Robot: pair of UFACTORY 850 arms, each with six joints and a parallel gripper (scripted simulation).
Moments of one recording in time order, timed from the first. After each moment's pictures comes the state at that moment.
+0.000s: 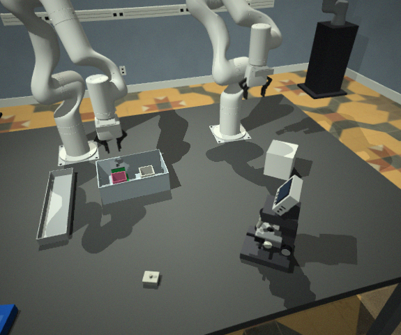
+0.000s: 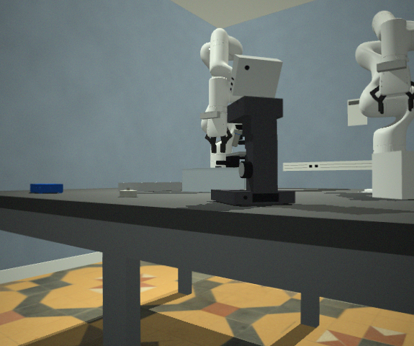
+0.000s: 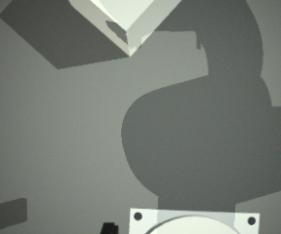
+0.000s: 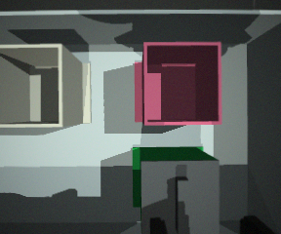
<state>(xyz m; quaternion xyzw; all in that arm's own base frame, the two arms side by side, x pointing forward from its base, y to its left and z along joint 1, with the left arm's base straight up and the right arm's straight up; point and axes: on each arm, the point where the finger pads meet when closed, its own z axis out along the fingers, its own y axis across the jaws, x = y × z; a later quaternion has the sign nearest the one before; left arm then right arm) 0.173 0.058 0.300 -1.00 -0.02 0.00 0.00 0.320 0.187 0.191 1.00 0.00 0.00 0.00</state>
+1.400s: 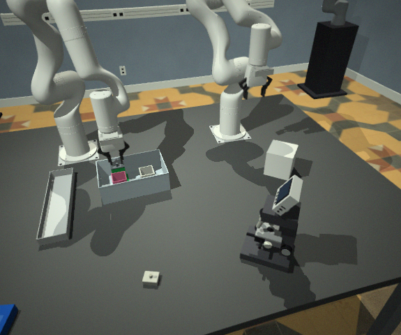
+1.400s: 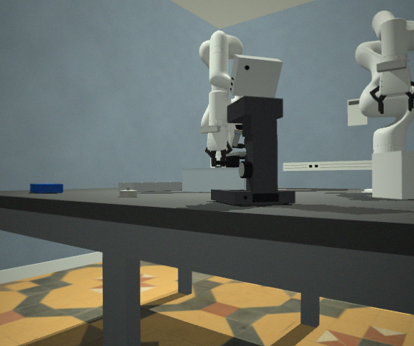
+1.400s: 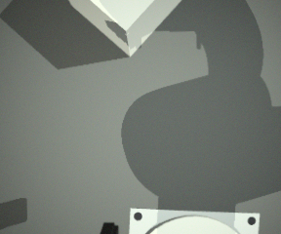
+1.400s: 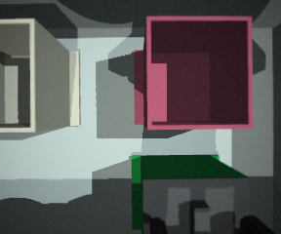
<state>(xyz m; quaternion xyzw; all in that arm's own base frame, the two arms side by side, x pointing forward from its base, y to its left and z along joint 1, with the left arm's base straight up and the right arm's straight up) 0.173 0.058 0.300 -1.00 -0.02 0.00 0.00 0.321 0.187 0.129 1.00 0.00 0.00 0.00</state>
